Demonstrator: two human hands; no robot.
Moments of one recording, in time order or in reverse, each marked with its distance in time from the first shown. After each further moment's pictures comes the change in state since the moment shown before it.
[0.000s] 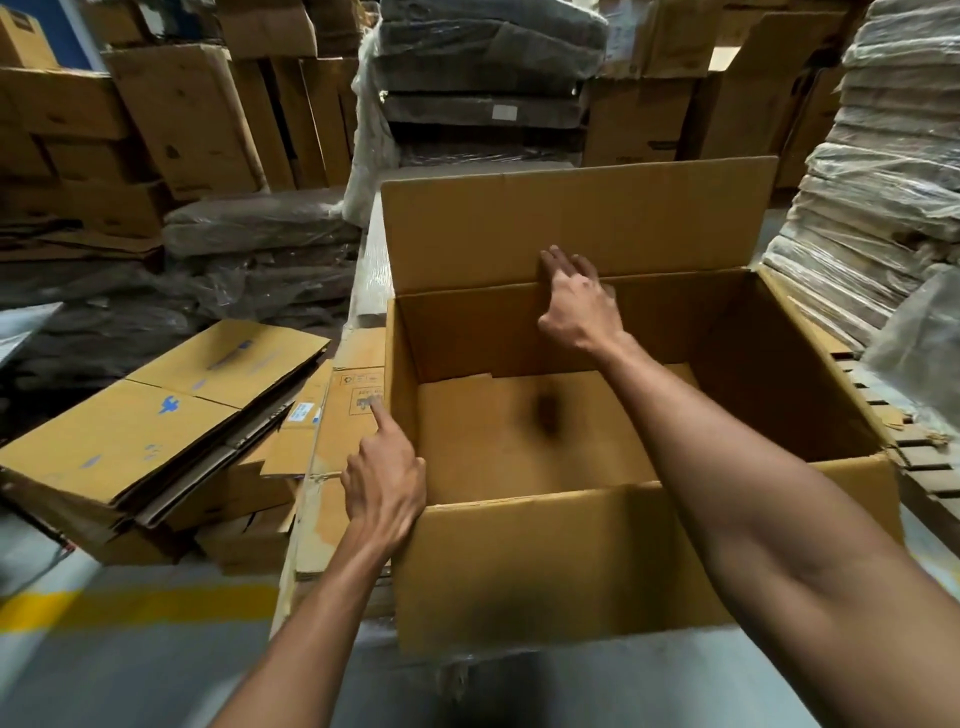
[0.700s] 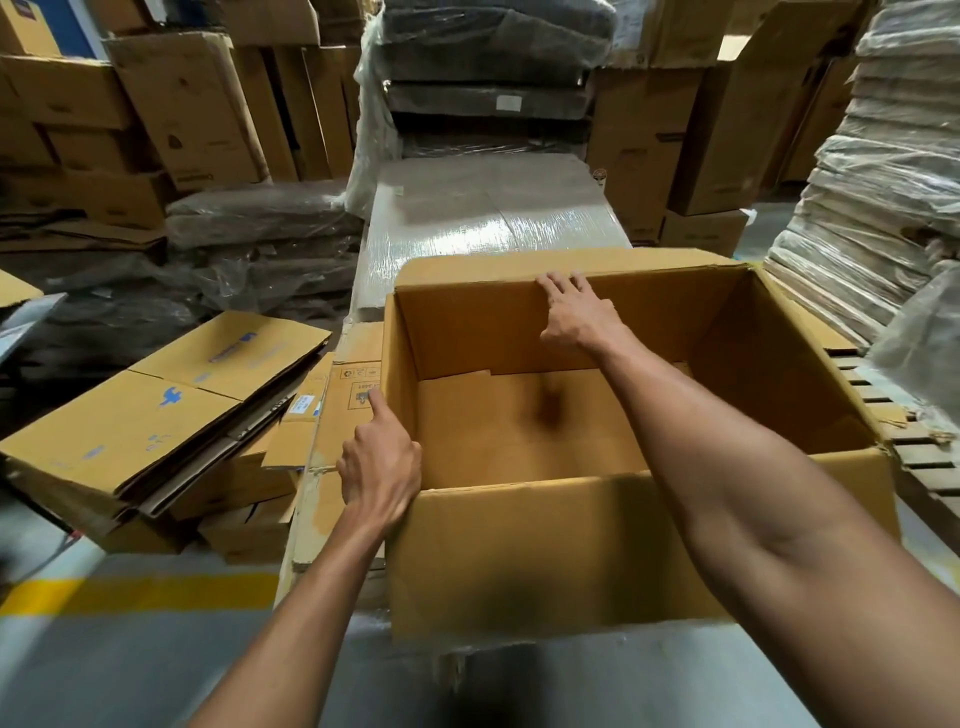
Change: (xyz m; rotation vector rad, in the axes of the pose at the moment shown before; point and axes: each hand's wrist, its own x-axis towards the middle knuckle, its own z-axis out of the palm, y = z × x) left_hand 0.009 0.008 -0.005 0.028 0.055 -0.002; right_hand 0.014 0.014 0.013 -0.131 -0.278 0.014
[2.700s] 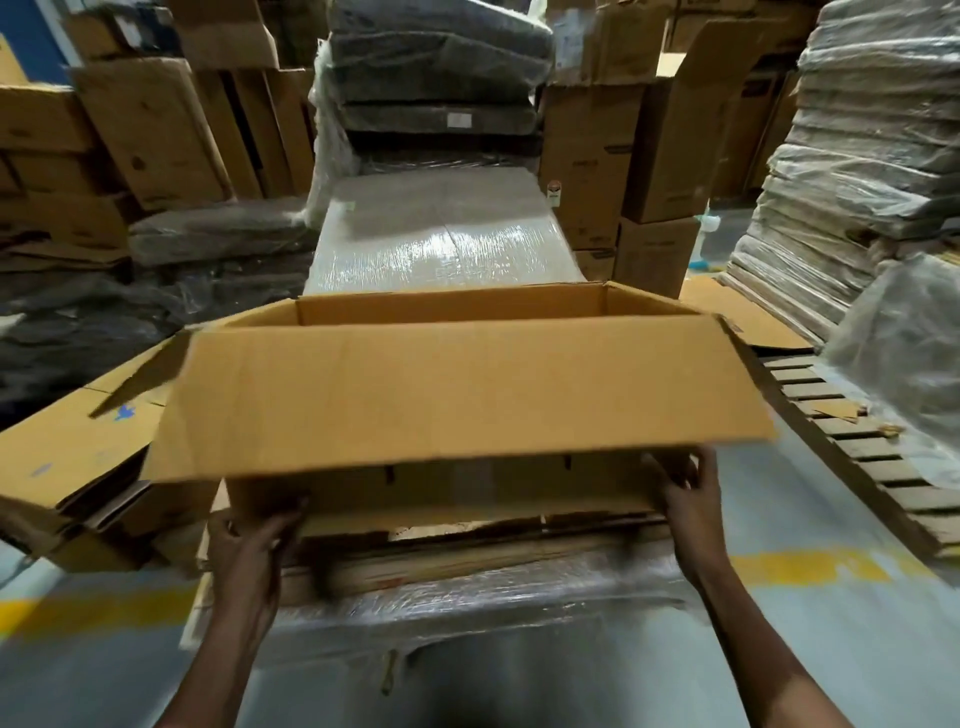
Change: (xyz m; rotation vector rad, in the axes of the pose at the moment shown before) left_hand -0.098 -0.022 0.028 -1.334 0.048 -0.476; right_hand -0.259 0.208 0.098 1.385 0.536 0.397
